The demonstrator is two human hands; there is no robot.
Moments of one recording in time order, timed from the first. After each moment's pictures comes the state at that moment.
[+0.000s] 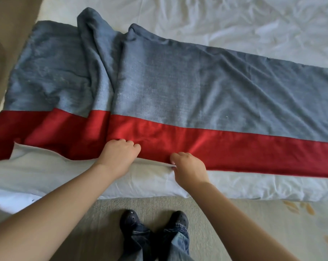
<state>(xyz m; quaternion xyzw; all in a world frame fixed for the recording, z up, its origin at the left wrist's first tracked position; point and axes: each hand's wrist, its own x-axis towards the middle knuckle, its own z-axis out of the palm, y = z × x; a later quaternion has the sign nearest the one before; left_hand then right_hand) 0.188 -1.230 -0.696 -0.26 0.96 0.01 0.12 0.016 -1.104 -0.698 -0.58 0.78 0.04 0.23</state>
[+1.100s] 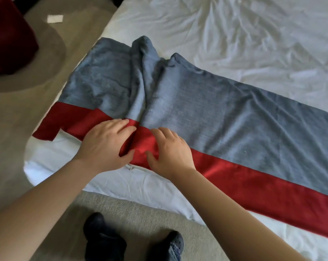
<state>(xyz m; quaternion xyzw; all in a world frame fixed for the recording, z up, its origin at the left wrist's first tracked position) 0.242 -1.254 -0.617 -0.45 0.89 0.05 0.02 0.058 -1.195 -0.625 -0.71 0.67 -0.12 0.18</state>
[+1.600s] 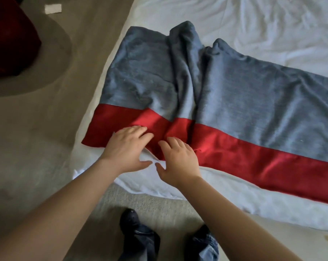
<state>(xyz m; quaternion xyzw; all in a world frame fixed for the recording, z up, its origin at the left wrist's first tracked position) 0.374 -1.315 -0.675 -0.36 0.92 0.10 0.11 0.219 -1.226 -0.683 -0.68 0.71 -0.04 0.15</state>
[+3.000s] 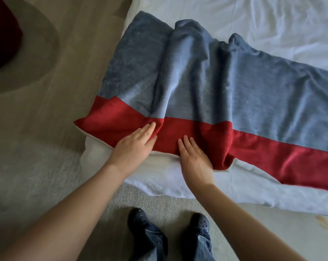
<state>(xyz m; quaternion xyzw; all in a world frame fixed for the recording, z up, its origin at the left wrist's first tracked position) 0.429 -1.342 -0.721 -0.27 0.96 0.05 -0.07 0.257 -1.230 -0.734 -0.63 0.77 -0.03 0.08</state>
